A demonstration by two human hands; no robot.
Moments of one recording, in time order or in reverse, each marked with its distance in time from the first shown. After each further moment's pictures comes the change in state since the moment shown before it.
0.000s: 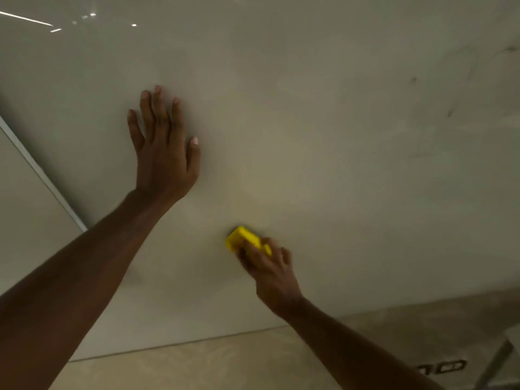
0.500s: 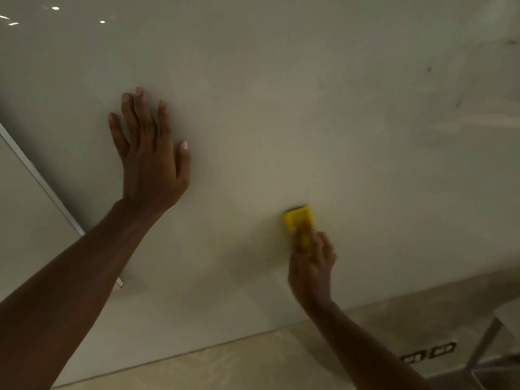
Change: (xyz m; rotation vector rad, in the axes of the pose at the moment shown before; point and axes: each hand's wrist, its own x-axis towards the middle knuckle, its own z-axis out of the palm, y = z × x) left_hand -0.032 -0.047 0.011 -0.054 0.055 0.006; right_hand -0.012 0.009 0.002 -0.072 0.311 0.422
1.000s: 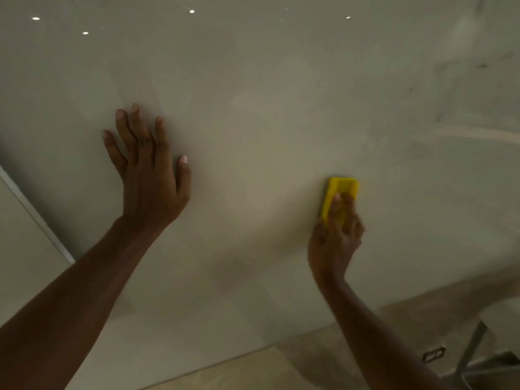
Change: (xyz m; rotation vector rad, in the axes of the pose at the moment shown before) left_hand 0.006 0.009 0.005 -0.060 0.031 -0.027; right_hand 0.093 0.005 -0.044 -0.006 0.242 0.330
